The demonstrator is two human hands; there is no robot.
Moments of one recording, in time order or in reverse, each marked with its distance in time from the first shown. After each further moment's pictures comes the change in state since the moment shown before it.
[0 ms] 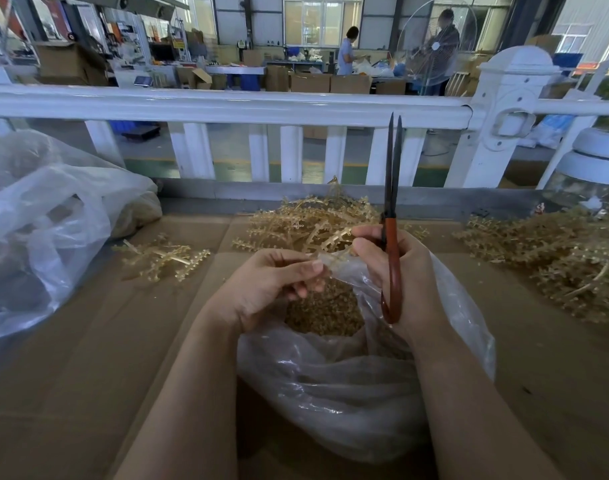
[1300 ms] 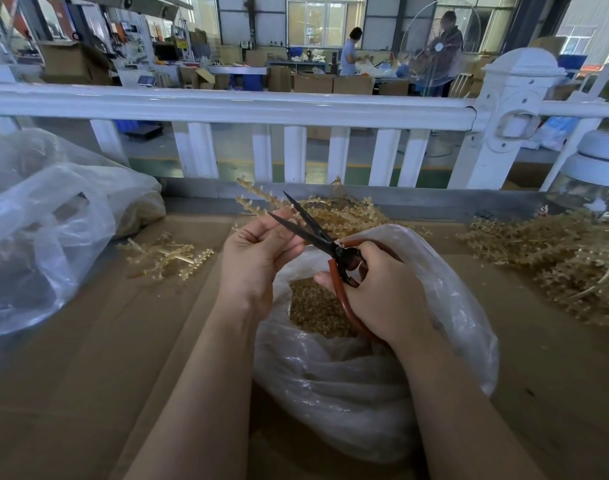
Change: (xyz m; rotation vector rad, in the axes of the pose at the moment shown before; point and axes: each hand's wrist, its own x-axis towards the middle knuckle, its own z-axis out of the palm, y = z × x) left_hand 0.015 -0.001 0.005 -0.386 0.458 0.295; right_hand -0.005 0.013 0.010 -1.025 -0.048 -0.221
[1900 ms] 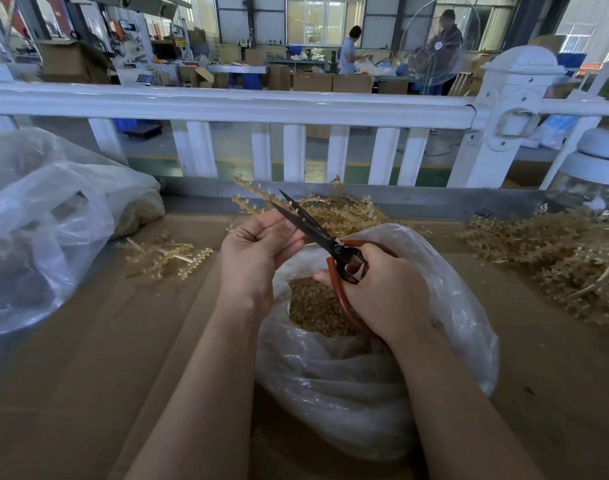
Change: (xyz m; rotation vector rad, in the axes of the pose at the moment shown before) left_hand -0.001 -0.001 0.000 0.021 0.004 0.040; right_hand 0.000 0.000 0.003 -0.096 0.053 -0.003
